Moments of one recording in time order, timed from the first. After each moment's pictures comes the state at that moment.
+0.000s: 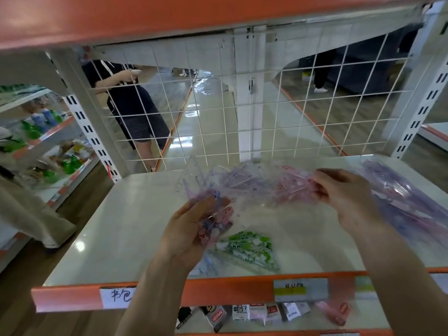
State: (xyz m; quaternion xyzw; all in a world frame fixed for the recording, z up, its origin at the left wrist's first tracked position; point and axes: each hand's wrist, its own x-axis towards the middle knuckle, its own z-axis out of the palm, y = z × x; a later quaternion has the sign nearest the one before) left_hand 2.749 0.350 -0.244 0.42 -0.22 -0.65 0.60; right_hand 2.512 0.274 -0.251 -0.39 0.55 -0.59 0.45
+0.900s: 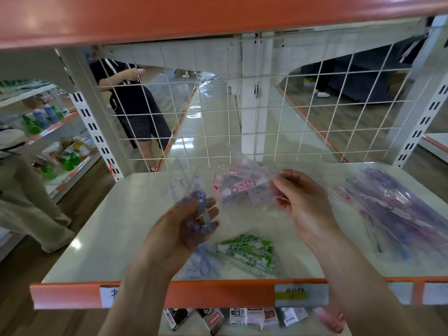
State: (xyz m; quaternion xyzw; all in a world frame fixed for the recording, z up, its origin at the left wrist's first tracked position) left_hand 2.778 0.353 -0.253 0.37 -0.21 -0.66 0.62; right_hand 2.573 0.304 -0.238 -0.40 0.45 -0.58 0.55
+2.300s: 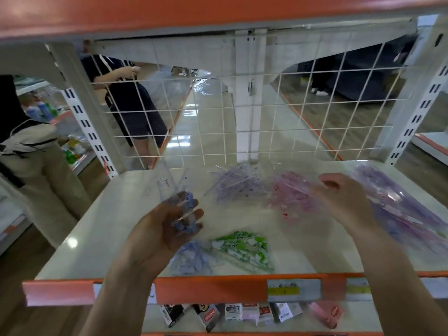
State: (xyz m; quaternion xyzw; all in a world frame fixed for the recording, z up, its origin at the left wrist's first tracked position) left_hand 2.788 0.364 -0.250 0.41 -0.23 -0.65 0.60; right_hand 2.489 0.268 -0.262 -0.55 0.69 -0.41 0.23
